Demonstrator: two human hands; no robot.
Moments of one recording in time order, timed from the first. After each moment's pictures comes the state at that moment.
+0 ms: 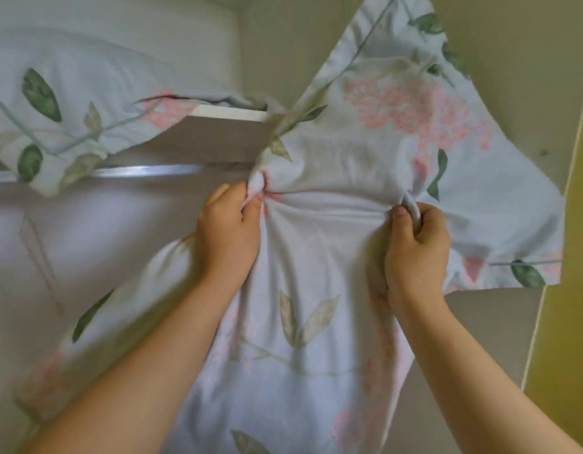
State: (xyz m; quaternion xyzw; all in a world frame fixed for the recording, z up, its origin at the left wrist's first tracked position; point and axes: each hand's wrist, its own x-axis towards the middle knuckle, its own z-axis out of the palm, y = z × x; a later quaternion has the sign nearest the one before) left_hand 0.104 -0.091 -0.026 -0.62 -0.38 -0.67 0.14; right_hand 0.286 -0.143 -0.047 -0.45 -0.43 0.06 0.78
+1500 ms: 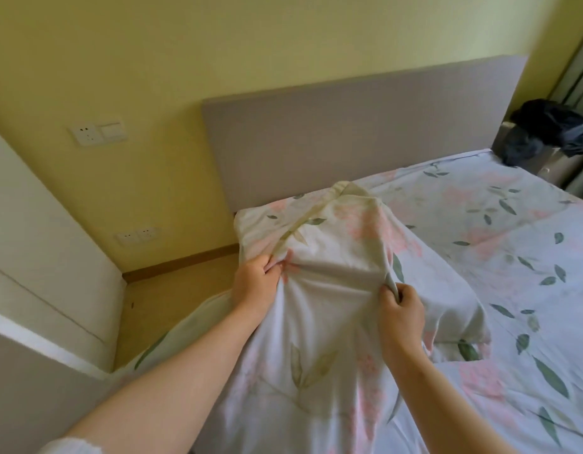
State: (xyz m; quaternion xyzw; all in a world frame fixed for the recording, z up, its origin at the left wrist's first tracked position) left_hand 0.704 -0.281 -0.323 -0.88 -0.18 -0.16 -0.42; right_hand 0.702 -0.478 -0.328 -0.76 0.19 -0.05 0.61
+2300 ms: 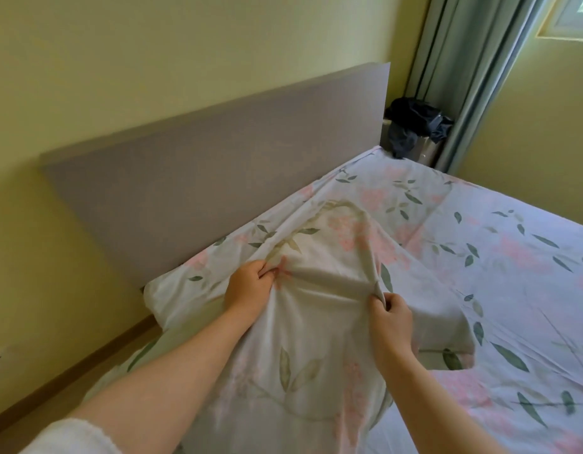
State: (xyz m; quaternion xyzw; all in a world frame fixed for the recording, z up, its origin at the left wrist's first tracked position) left_hand 0.952 -0.270 -0.332 -0.90 0.00 -0.01 -0.44; right_hand 0.863 -0.451 -0.336 -0.71 0.36 -0.11 0.60
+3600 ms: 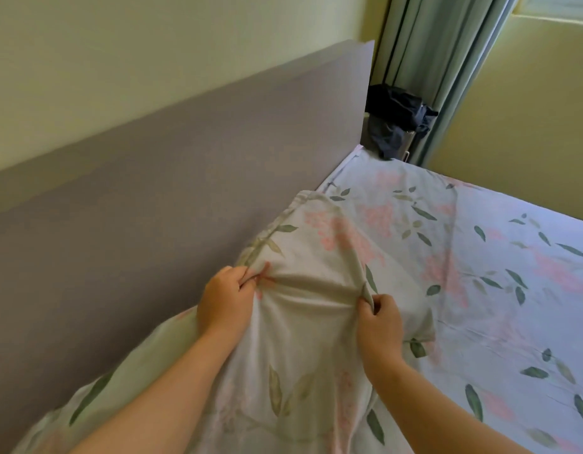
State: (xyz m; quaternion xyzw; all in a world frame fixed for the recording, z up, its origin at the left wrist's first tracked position) left_hand 1.337 -0.233 -0.394 -0.92 0.08 -0.03 -0.39; right_hand 1.231 -0.395 -0.404 -0.70 0.46 -0.15 0.52
